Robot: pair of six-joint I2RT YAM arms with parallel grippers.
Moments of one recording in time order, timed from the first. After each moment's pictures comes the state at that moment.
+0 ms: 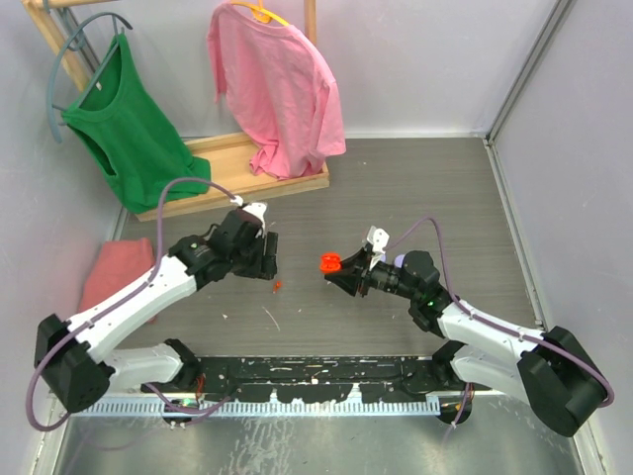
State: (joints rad) left arm -0.72 1.13 0.97 -0.70 -0.12 -0.47; right arm 0.64 1.01 0.29 0.69 -0.55 0.16
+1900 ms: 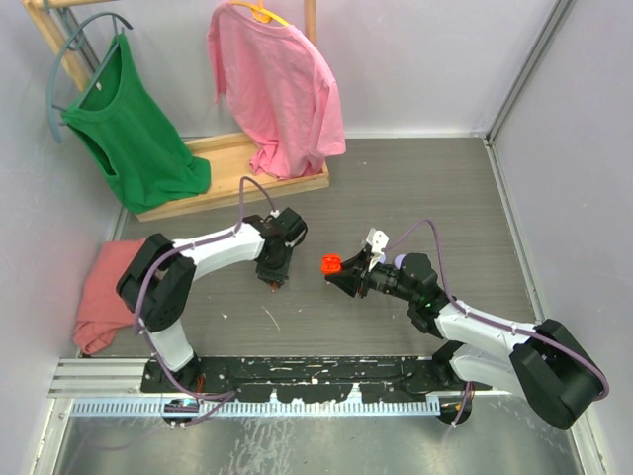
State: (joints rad) left arm -0.72 1.77 1.14 -0.75 -0.11 -0.49; right arm 0.64 1.06 0.25 0.76 -0.51 0.17
